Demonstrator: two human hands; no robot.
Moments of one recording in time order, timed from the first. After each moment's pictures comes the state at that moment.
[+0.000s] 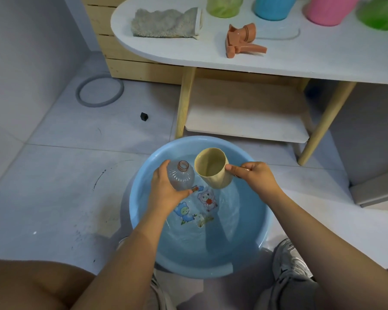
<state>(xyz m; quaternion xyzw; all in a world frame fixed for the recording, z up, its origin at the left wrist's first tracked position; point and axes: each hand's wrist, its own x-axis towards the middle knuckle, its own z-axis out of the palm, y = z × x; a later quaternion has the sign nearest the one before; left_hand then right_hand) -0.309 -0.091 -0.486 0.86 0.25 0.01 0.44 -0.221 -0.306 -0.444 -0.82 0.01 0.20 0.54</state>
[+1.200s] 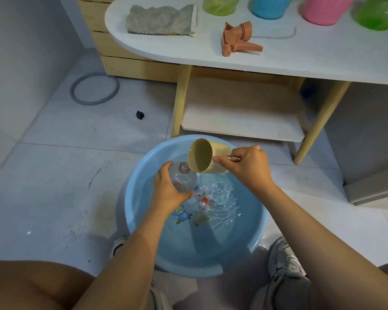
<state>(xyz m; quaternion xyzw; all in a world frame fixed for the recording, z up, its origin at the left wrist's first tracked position) -0.304 -0.101 -0.499 0.86 0.24 0.01 0.46 -0.222 -0.285 -0.413 -0.91 -0.16 0.00 0.37</state>
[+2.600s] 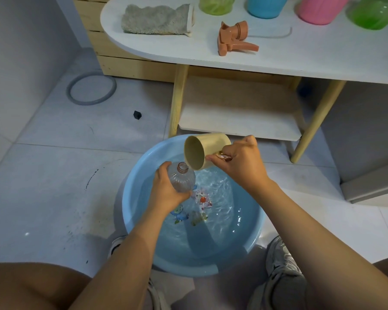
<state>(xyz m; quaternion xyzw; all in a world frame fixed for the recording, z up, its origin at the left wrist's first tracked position) -0.303 -0.103 -0.496 0.86 0.23 -0.01 0.46 -0.214 -0.279 -0.417 -0.90 -0.28 -0.17 0.27</state>
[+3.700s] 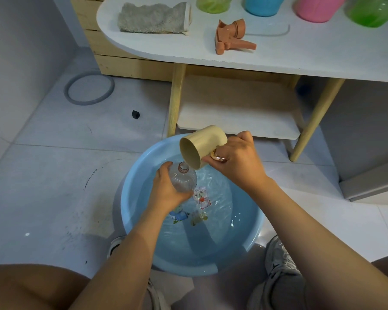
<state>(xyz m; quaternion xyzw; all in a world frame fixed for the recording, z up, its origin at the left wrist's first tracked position) -0.302 -0.107 -0.493 0.86 0.23 -0.01 0.45 -0.206 -0.277 -0.423 -0.86 -0.37 -0.27 0.24</state>
